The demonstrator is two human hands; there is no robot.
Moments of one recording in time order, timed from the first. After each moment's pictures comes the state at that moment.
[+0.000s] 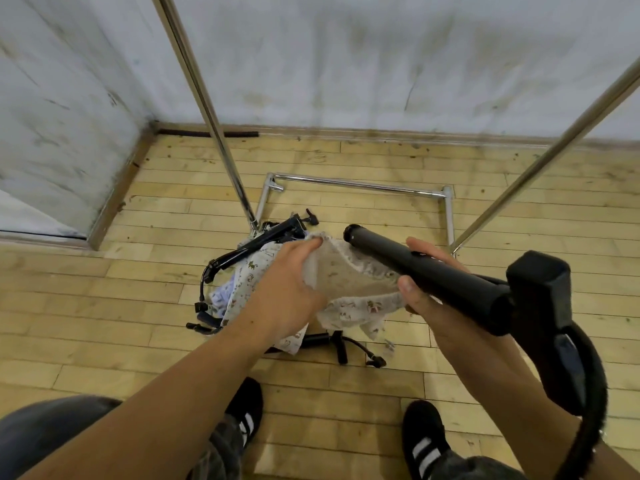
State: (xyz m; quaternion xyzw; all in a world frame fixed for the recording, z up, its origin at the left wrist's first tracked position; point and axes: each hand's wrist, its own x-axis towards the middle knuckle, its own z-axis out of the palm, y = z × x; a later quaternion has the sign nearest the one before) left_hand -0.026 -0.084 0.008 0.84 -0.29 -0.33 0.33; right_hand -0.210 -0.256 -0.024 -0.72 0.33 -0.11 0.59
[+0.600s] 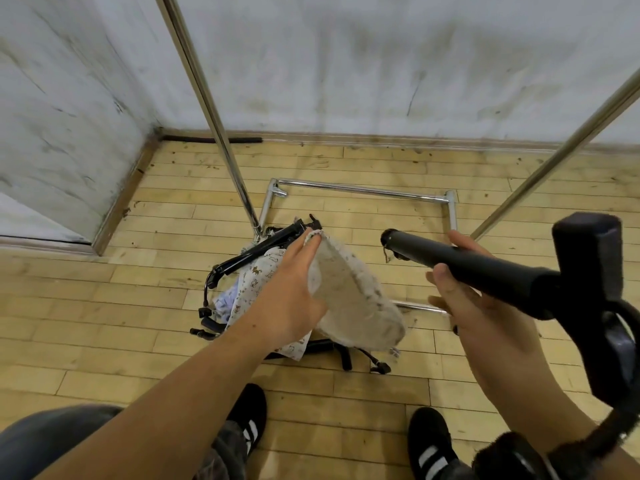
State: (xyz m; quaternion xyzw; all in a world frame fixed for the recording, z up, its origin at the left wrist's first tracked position) left_hand -0.018 -0.081 0.006 0.83 -0.33 -0.35 0.29; right_hand -0.213 -0.225 0.046 -0.67 0.43 -0.21 0.57
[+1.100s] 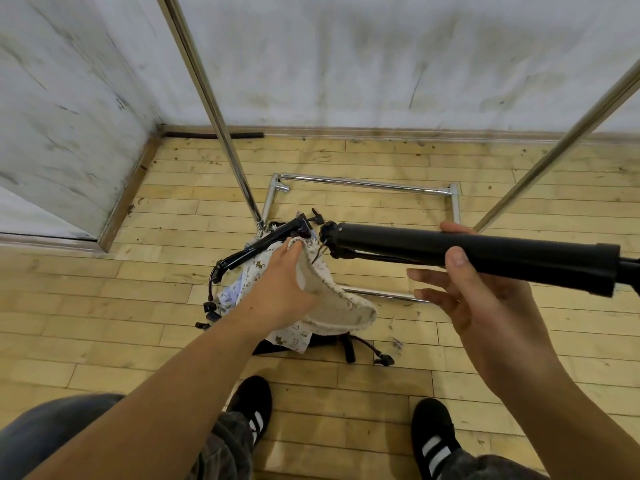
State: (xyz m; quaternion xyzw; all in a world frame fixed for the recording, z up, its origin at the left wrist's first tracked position) left_hand -0.004 -0.074 -0.011 0.87 -0.27 -0.35 0.22; right_hand -0.213 -0.219 0.059 -0.57 0.36 -0.25 0.70
